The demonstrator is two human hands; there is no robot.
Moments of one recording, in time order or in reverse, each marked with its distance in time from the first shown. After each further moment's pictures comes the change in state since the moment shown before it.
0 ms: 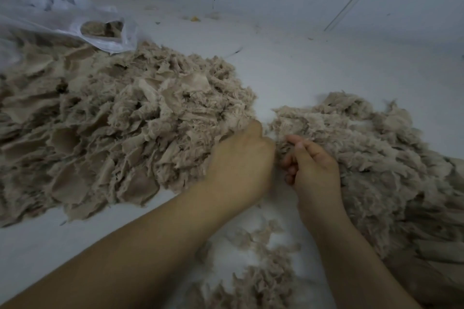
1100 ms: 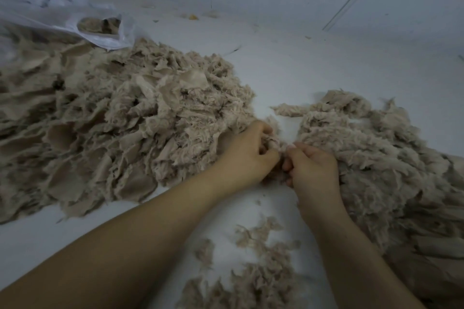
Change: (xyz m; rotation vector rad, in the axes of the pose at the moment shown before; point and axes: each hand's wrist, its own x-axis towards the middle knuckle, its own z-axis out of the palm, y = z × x) left_hand 0.016 -0.014 0.044 -0.888 -0.111 -0.230; right_hand 0.005 0.003 -0.005 -0.130 0.017 0.040
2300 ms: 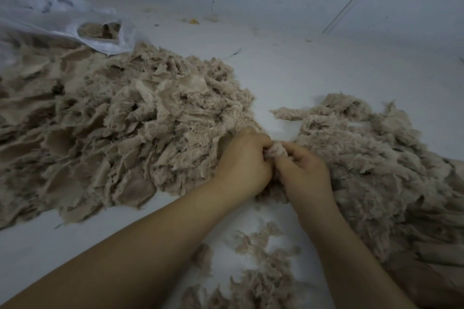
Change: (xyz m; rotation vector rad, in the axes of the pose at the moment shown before) left_hand -0.004 0.013 0.002 0.325 0.161 0.064; right_hand -0.006 -0.002 0.002 -0.204 -0.129 -0.131
